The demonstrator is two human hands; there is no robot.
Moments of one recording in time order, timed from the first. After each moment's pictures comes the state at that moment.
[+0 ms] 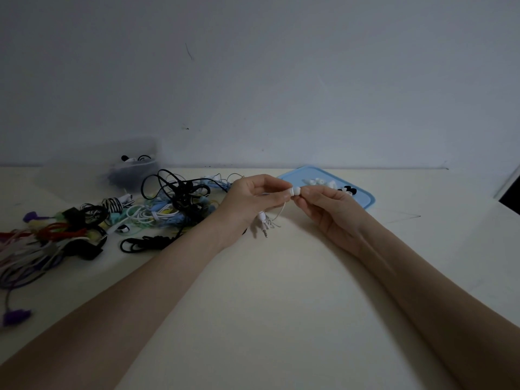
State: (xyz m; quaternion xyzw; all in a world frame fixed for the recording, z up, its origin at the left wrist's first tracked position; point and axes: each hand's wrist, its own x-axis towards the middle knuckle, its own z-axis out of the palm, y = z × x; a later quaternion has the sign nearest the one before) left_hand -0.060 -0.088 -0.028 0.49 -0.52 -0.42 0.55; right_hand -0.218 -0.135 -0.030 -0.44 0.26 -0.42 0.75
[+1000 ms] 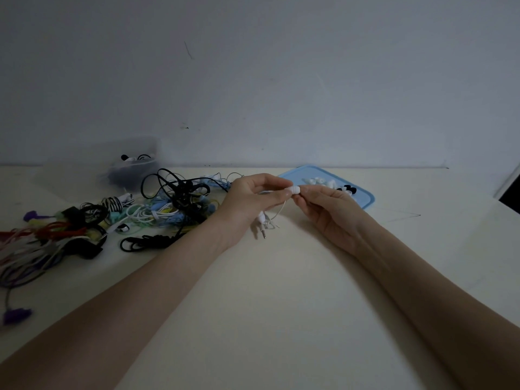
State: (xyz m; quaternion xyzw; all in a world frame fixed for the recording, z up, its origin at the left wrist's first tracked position) left_hand -0.068 -0.082 -0.022 0.53 -0.51 -0.40 0.55; right_hand -0.217 -0.135 -0.028 -0.43 0.26 -0.42 0.76
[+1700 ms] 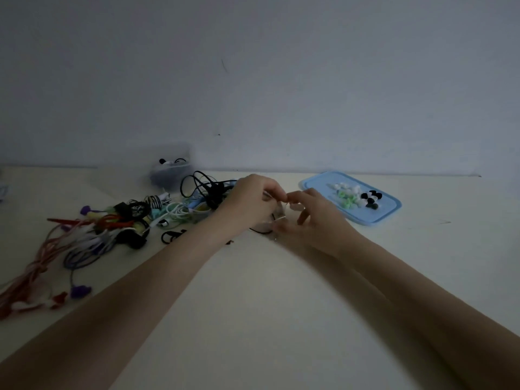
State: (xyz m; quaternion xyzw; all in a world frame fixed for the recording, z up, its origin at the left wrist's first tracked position) left_hand -0.033 -0.066 -0.012 0.67 -0.63 -0.15 0.37; right_hand -0.176 -0.107 -0.034 -0.86 0.38 -0.25 0.23
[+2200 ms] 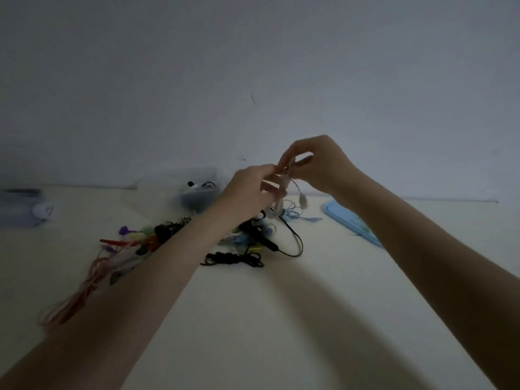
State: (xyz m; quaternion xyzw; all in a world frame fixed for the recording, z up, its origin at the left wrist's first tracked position) left_hand 0.013 -0.045 0.034 0.62 -0.66 -0.12 0.42; right_hand -0.117 -0.106 0.073 -0.83 0.31 -0.37 0.27
